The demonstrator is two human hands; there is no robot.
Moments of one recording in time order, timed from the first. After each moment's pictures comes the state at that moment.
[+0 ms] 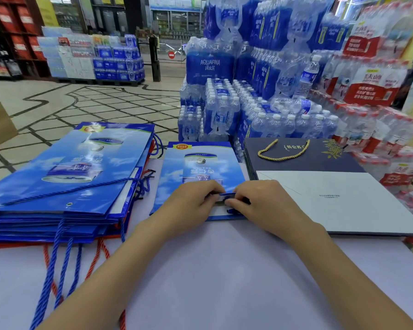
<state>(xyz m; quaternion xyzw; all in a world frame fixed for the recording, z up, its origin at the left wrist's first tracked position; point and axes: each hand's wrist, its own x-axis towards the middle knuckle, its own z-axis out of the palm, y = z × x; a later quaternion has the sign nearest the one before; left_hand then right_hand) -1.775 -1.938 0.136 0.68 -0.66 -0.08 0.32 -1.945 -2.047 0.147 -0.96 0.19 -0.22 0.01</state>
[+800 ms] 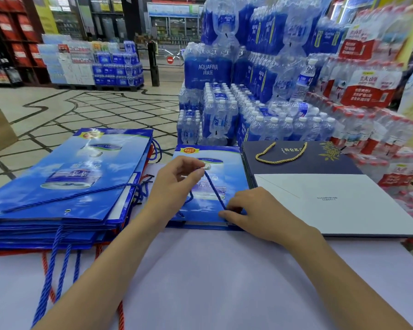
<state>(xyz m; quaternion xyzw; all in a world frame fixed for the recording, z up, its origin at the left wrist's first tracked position) -1.771 -1.931 0.169 0.60 -0.46 -0.19 0.63 -1.945 -2.038 0.152 -0.96 0.23 -0.12 0.06</state>
